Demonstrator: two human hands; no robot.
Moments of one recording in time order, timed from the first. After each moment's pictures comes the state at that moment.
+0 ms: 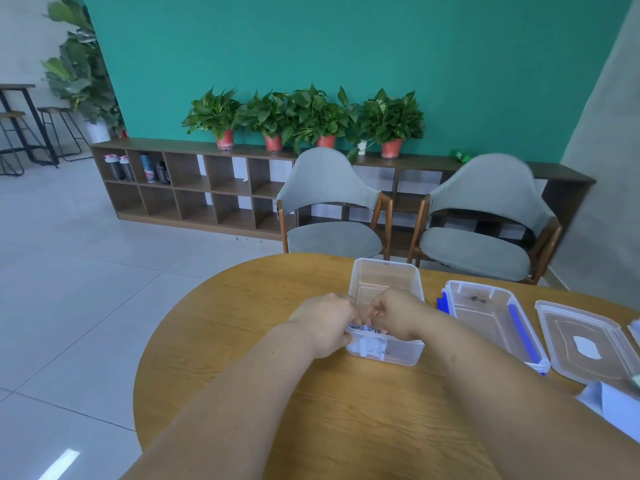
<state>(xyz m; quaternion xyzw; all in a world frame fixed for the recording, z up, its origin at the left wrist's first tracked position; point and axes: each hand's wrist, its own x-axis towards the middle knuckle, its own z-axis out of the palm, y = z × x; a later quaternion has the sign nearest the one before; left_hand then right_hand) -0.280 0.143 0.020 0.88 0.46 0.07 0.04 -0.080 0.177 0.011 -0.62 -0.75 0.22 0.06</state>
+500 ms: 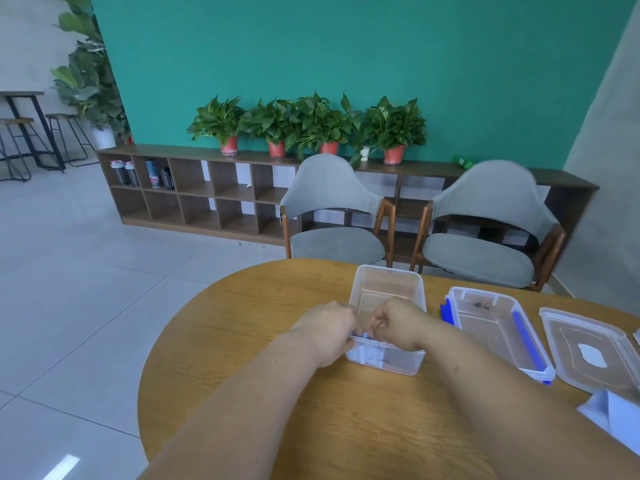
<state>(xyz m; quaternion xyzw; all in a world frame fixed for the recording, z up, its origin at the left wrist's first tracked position) -0.282 0.144 0.014 0.87 0.48 0.06 0.06 -0.079 0.175 0.003 -0.61 -0.76 0.23 0.07</state>
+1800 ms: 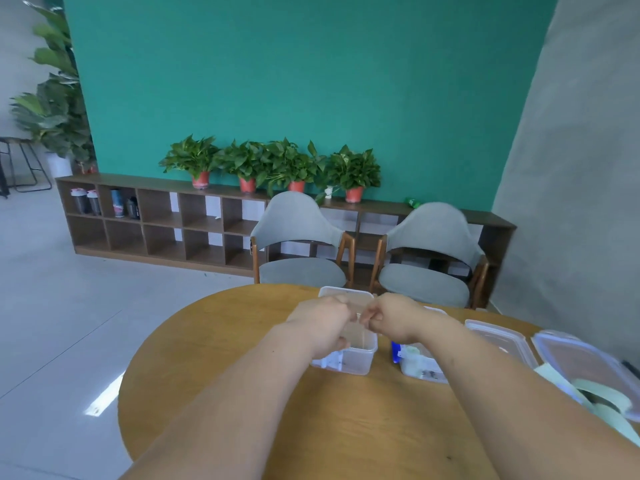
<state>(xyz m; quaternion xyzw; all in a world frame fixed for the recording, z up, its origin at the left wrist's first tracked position) -0.246 0.080 0.093 0.89 0.45 0.05 -0.02 -0.051 0.080 0.107 -0.63 -0.76 0.11 0.04</state>
